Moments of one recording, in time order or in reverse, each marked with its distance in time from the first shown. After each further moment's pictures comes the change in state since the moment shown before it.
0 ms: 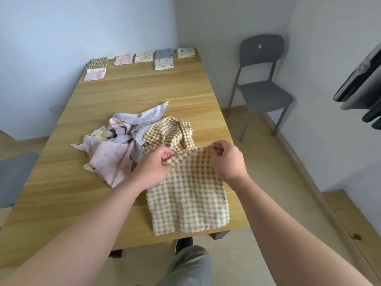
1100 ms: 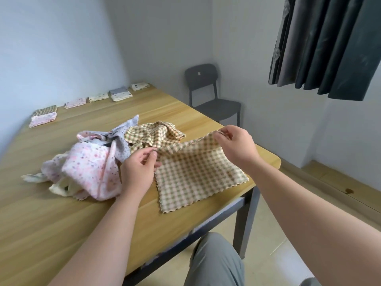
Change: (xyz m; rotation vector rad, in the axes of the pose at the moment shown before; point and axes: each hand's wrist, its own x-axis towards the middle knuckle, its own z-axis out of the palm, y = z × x) left_hand 0.039 -0.150 0.054 -0.415 0.331 0.487; right_hand -0.079 0.067 0.080 0.087 0.456 -0.087
